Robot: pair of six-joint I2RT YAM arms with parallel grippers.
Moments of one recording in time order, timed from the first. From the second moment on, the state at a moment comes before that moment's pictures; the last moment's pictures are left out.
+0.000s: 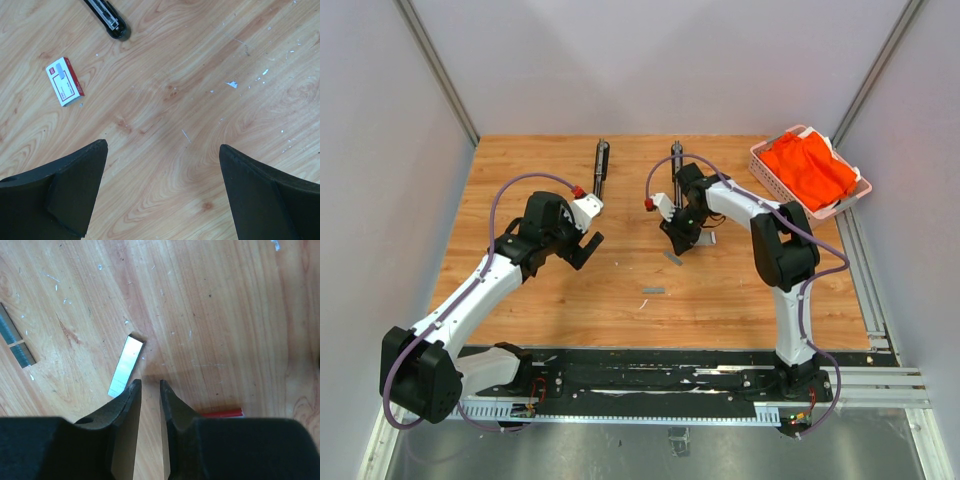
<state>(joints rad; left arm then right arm) -0.38 1.15 0.86 -0.42 0.06 0.39 0.47 2.13 1.61 -0.86 -0.49 -0.71</state>
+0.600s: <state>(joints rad) -0.38 1.15 0.86 -0.42 0.06 0.39 0.54 1.98 1.50 -0.75 -0.36 -0.49</state>
